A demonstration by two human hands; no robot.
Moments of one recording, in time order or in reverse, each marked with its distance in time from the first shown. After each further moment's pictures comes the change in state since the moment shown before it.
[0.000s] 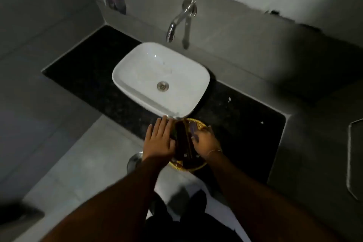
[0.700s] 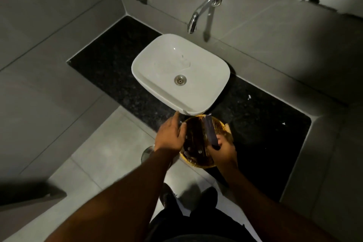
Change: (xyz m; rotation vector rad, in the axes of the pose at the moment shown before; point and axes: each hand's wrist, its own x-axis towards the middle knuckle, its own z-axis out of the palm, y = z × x) left_hand 0.013 -0.009 -0.014 -0.331 0.086 -0.173; right_hand -0.029 0.013 0.038 0.480 0.105 0.225
